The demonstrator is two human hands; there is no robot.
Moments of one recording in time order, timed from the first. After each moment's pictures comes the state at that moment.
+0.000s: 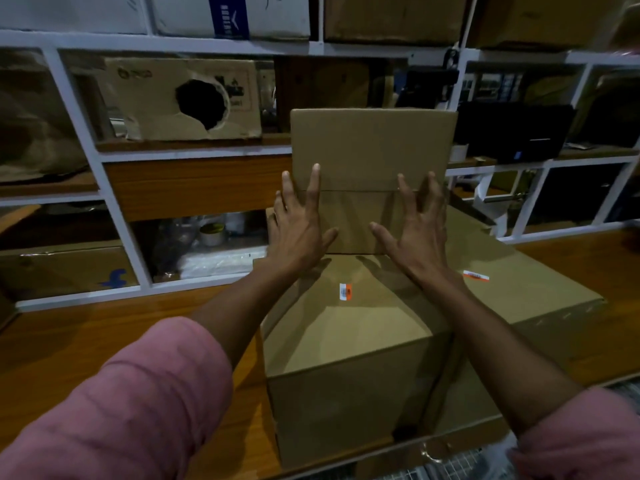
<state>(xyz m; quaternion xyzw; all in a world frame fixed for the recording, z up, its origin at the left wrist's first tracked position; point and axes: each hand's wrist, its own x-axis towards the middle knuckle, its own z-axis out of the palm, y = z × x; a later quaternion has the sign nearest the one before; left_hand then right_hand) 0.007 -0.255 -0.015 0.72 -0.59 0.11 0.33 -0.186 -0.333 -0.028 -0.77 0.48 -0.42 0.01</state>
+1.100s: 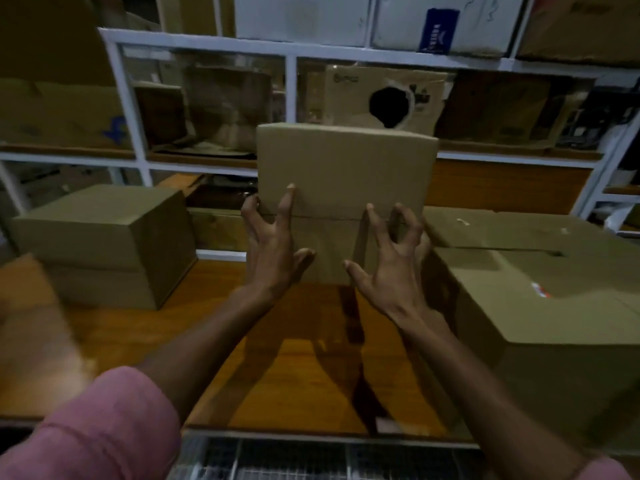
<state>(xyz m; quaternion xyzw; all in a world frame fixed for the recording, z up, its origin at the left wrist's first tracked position) 0.273 0.050 -0.054 0.74 -0.48 0.22 0.41 0.095 -0.051 -0.055 -0.85 0.33 -0.41 0.04</state>
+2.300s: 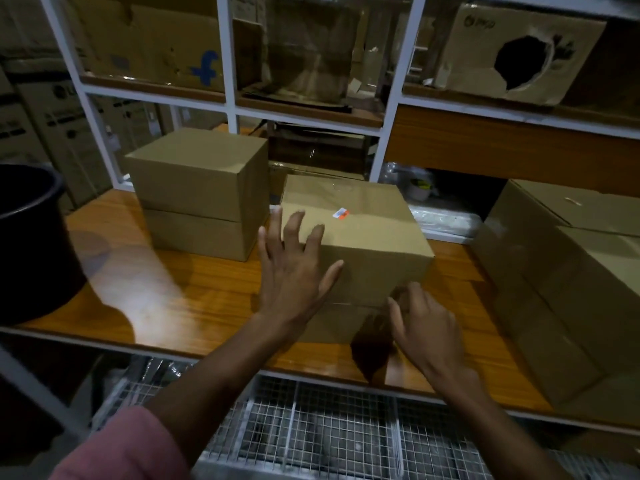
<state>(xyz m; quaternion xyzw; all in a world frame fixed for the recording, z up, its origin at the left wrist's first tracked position) 0.381 0.201 -0.142 0.80 -0.48 0.26 0.27 0.177 0.083 -0.170 -0.89 0.35 -0.29 0.00</state>
